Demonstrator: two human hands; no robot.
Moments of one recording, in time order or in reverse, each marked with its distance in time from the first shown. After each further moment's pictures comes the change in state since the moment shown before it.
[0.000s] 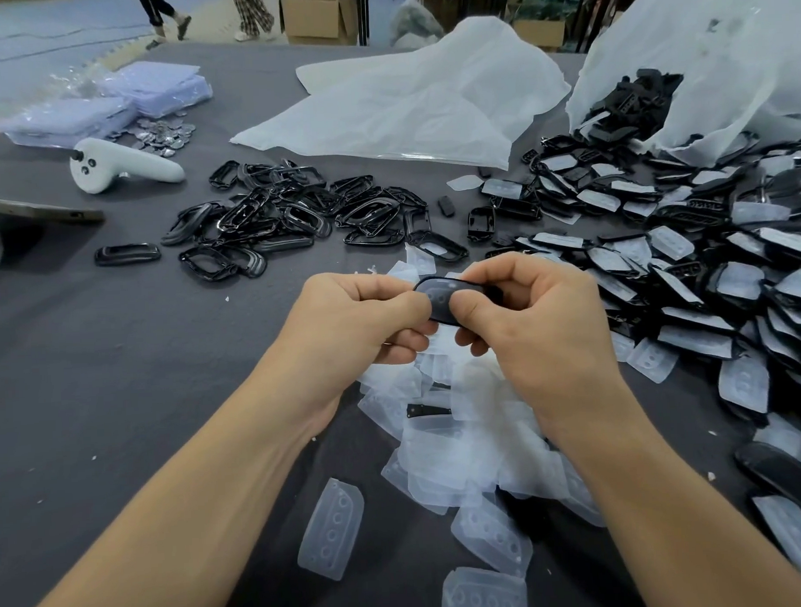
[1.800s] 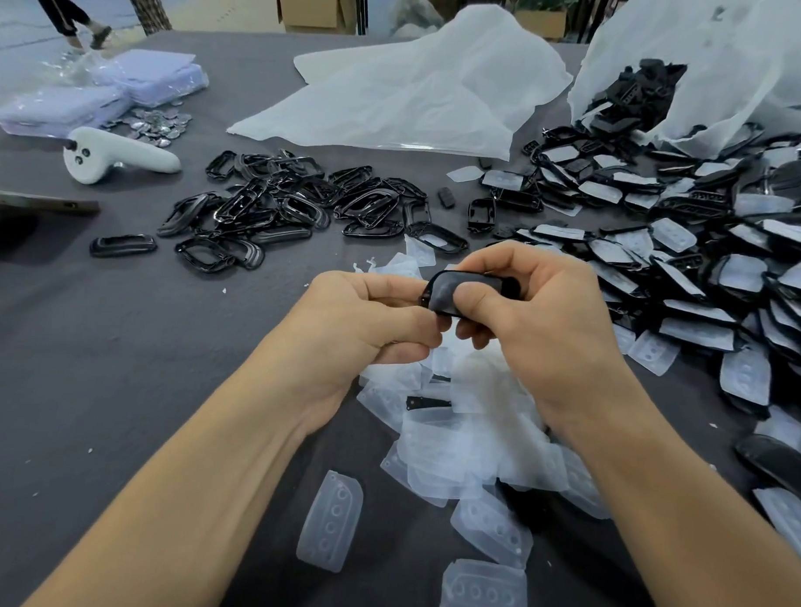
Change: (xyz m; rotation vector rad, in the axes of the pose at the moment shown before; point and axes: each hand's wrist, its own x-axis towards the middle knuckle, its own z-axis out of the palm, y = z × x) left_hand -0.005 0.002 -0.002 -0.013 -0.136 -0.070; right_hand -0.001 -0.004 -0.003 0.042 -0.062 0.021
